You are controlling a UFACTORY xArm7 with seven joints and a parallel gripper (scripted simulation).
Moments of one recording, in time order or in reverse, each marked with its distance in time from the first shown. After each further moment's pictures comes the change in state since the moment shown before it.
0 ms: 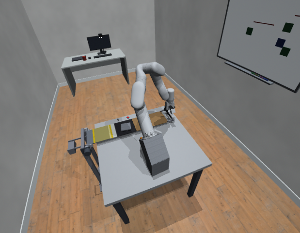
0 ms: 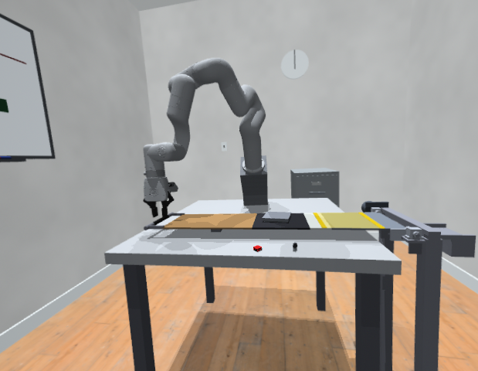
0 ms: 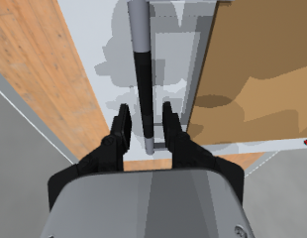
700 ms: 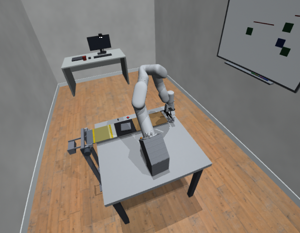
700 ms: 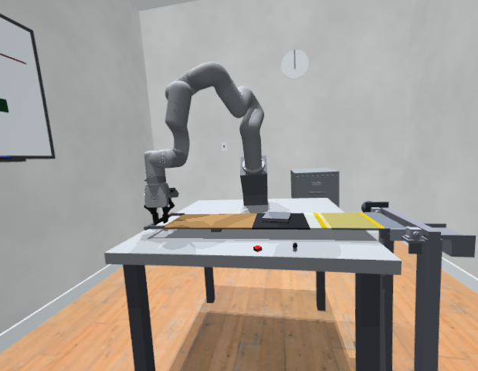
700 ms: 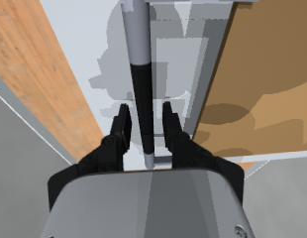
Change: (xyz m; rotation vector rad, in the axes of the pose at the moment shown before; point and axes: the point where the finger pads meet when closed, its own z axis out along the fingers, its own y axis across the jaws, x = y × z) arm 0.000 0.001 0.027 -0.001 0.000 0.000
